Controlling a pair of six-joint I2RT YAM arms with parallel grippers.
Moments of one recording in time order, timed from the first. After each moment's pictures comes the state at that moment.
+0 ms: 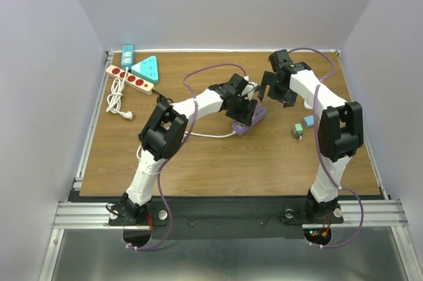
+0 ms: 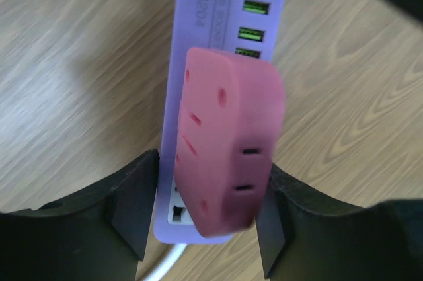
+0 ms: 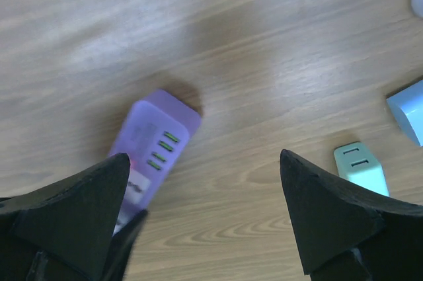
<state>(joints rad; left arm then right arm) -0.73 2.20 1.74 -0.51 0.27 -0.21 0.28 1.91 1.62 -0.85 0.14 0.56</state>
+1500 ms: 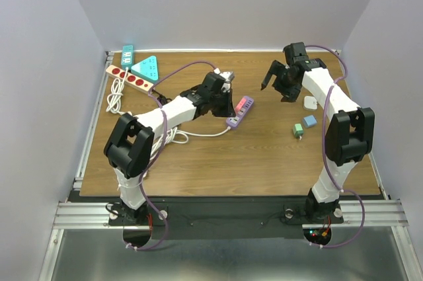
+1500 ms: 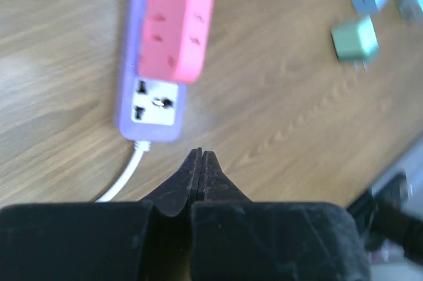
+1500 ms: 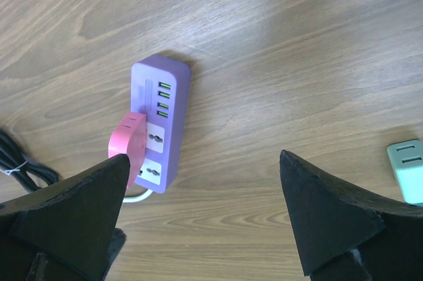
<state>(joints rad) -0.69 1.82 1.36 -0.29 0.18 -0.54 0.18 1.83 1.63 -0.83 -0.02 0.67</state>
